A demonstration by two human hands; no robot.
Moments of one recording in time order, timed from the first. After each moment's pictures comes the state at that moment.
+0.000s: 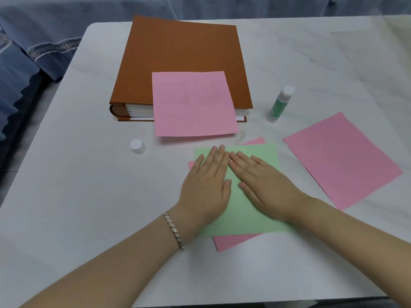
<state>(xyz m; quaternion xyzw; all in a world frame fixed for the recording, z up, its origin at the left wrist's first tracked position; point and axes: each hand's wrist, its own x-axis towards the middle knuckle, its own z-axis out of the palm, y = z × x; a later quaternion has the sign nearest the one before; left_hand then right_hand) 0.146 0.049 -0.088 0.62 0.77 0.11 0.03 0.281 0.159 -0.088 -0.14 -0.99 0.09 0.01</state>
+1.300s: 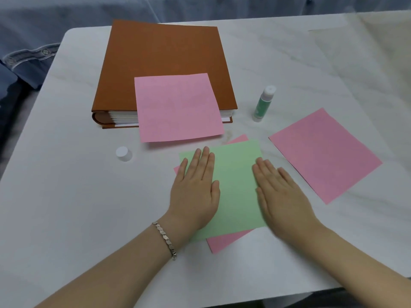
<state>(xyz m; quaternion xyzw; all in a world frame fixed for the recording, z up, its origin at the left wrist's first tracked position) 0.149 0.046 -0.089 0.61 0.78 0.11 0.07 0.325 0.132 -0.084 -0.37 -0.93 0.02 0.02</state>
